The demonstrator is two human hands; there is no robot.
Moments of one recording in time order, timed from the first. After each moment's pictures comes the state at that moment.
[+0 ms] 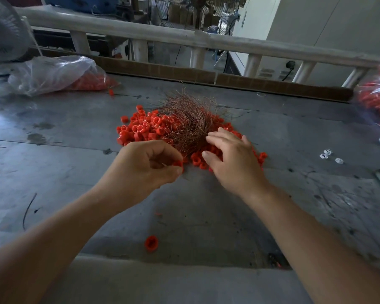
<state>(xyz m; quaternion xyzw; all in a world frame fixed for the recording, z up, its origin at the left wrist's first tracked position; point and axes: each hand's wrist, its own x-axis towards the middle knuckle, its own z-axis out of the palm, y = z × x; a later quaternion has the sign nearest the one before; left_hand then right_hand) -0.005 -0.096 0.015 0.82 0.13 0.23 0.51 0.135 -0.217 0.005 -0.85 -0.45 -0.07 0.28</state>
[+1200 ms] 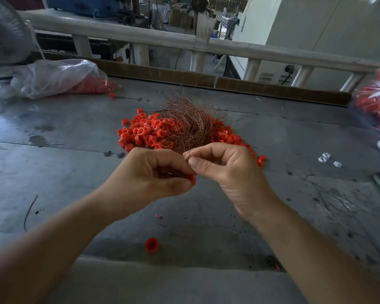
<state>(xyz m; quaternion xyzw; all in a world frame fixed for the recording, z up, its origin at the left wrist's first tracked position) -0.010 -0.103 0.022 0.78 0.01 0.18 0.60 0.092 -0.228 0.031 -0.62 -0.41 0.21 0.63</state>
